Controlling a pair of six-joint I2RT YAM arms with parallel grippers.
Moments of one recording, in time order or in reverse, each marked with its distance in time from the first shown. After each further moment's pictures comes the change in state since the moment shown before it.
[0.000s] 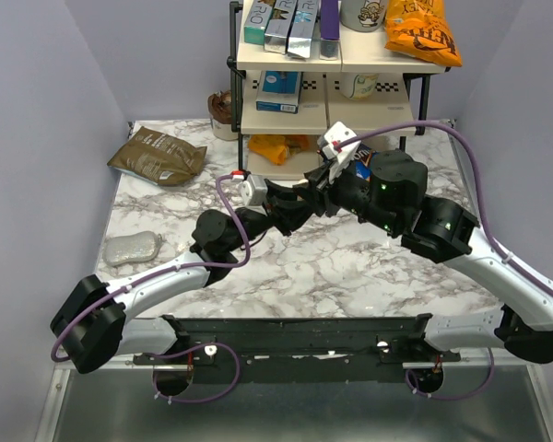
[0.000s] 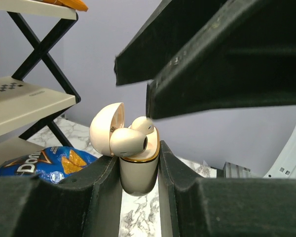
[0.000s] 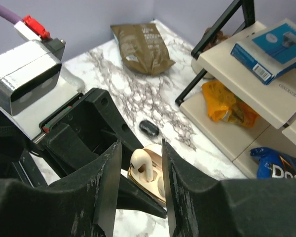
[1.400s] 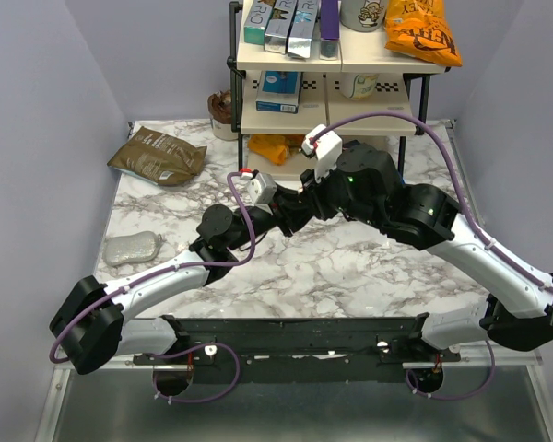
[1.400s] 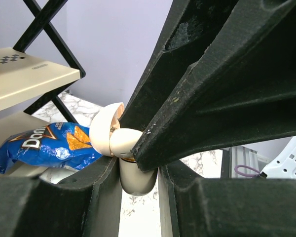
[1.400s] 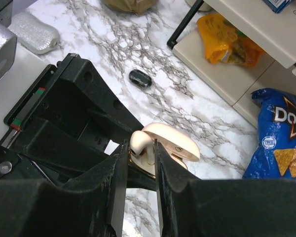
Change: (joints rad) left arm 0.000 -0.007 0.022 -0.154 -0.002 0.041; right arm 0.000 0.144 0.169 -0.324 0.107 0.114
